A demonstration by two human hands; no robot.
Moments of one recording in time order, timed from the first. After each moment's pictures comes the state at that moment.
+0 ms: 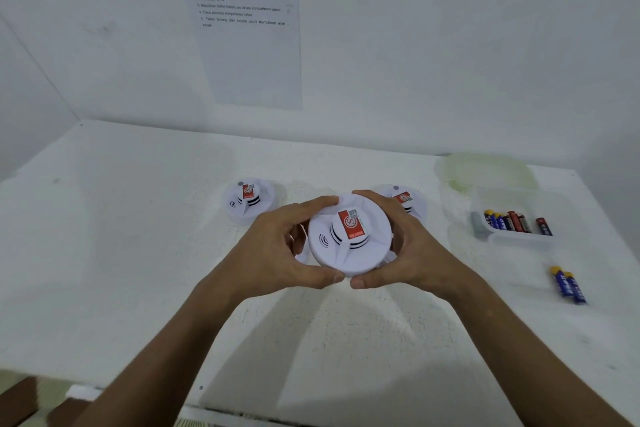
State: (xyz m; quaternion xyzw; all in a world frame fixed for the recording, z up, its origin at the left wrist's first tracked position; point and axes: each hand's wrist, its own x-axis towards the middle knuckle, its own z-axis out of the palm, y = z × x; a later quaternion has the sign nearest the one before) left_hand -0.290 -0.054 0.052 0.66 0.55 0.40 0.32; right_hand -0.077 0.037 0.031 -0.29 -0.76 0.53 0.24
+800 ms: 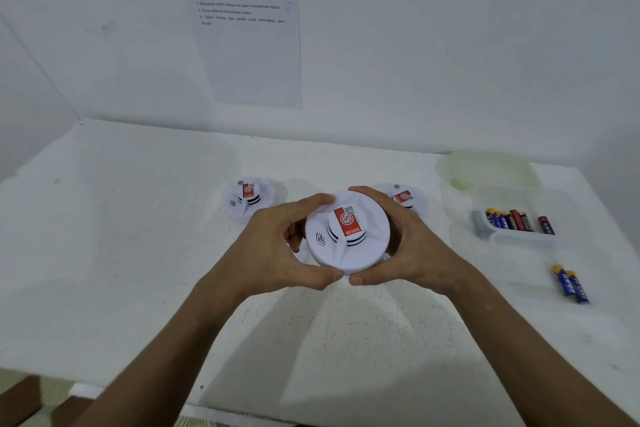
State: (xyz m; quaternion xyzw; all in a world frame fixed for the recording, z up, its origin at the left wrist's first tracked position) left_hand -0.289 -0.053 0.056 0.67 0.54 0.41 0.29; right_hand -0.079 0.035 0.047 -0.27 -0.77 0.54 0.23
